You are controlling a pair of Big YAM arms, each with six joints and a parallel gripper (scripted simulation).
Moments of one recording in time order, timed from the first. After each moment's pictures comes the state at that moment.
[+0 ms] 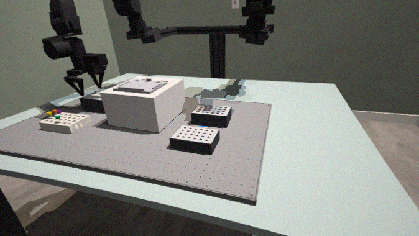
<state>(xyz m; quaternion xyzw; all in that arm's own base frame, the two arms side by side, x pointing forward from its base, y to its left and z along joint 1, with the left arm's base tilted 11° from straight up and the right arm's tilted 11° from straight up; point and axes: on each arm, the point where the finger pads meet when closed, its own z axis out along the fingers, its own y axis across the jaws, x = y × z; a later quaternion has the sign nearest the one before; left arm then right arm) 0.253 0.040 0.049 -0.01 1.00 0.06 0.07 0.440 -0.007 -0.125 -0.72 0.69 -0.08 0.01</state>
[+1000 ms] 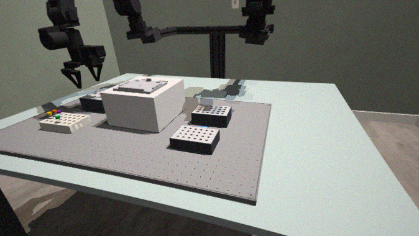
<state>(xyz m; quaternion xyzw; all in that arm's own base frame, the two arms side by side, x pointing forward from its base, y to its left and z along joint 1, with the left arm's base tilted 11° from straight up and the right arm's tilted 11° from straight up) 0.253 0.040 0.049 -0.01 1.00 0.06 0.07 0.436 -0.003 -0.095 -0.72 0.69 -0.08 0.01</state>
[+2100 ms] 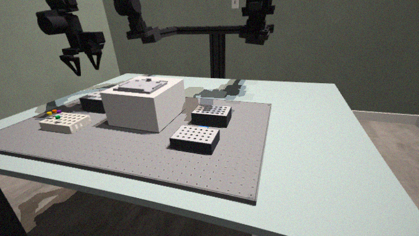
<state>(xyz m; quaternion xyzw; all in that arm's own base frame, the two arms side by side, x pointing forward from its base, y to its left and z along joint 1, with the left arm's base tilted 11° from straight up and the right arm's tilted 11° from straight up) 0.253 0.040 0.049 -0.01 1.00 0.06 0.07 0.418 0.005 -0.051 -0.72 0.69 -0.08 0.01</state>
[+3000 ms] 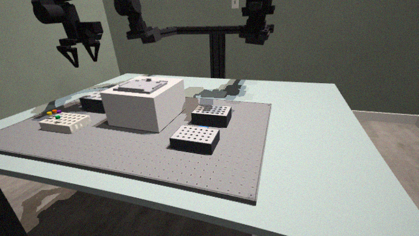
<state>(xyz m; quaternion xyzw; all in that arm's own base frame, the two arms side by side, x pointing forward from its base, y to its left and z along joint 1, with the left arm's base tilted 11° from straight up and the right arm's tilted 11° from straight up) 0.253 0.040 0.049 -0.01 1.00 0.06 0.07 0.412 0.011 -0.018 -0.72 0.69 -0.07 0.01</state>
